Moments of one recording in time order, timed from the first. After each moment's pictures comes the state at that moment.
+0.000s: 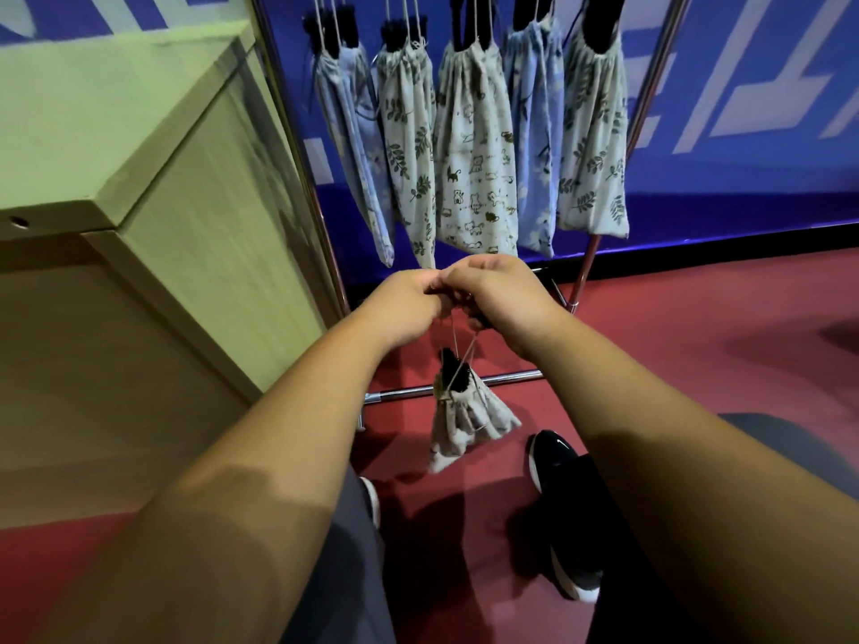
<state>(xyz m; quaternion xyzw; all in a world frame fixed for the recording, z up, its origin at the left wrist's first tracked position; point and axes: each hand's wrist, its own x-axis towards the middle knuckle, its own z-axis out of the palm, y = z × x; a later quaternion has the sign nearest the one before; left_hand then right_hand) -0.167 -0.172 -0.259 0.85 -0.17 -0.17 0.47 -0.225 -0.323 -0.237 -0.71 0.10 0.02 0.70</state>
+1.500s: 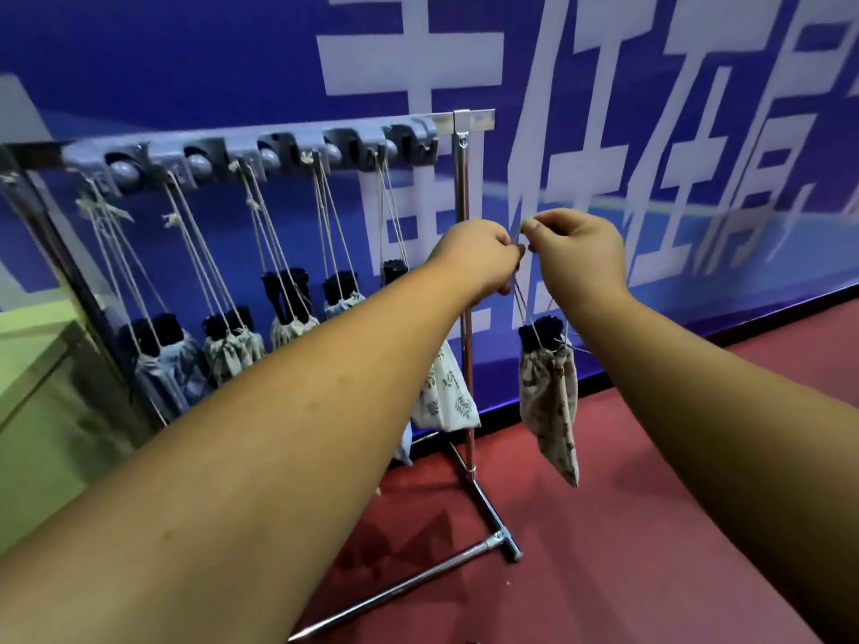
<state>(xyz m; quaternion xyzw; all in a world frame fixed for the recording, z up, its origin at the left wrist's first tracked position) -0.127 -0.500 0.027 0.87 -0.33 -0.03 0.36 -0.200 -0.617 -0.008 -0.76 0.18 -0.43 0.45</state>
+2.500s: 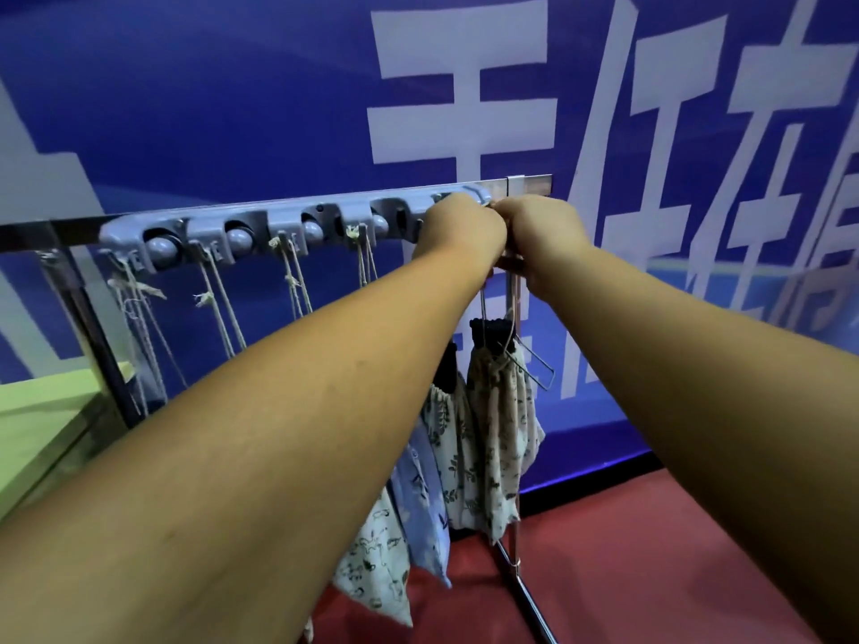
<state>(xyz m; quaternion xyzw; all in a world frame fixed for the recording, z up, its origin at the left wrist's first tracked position) -0.023 -0.501 0.104 0.85 -0.18 0.10 0.48 -0.057 -0.587 0.091 -0.71 0.14 -0.31 0.62</state>
